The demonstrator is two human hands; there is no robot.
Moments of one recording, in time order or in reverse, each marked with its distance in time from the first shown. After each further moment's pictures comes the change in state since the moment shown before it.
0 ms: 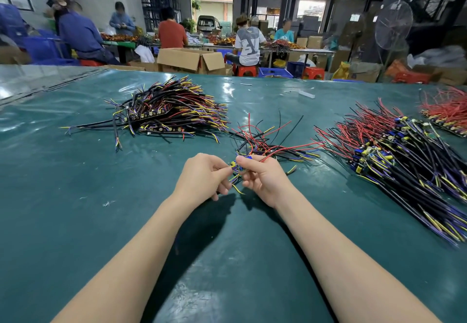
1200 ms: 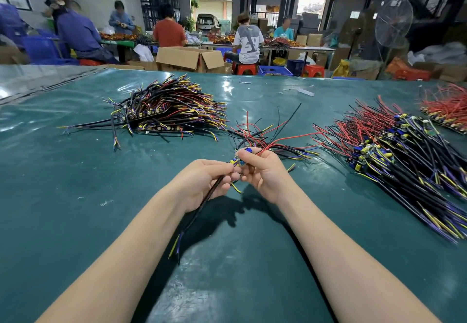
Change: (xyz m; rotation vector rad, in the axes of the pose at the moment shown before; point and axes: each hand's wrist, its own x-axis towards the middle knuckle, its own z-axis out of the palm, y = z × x) left_hand 0.000 0.005 0.000 -0.658 -0.236 -0.404; right_hand -0.003 -0.004 0.000 0.054 -0.075 -0.046
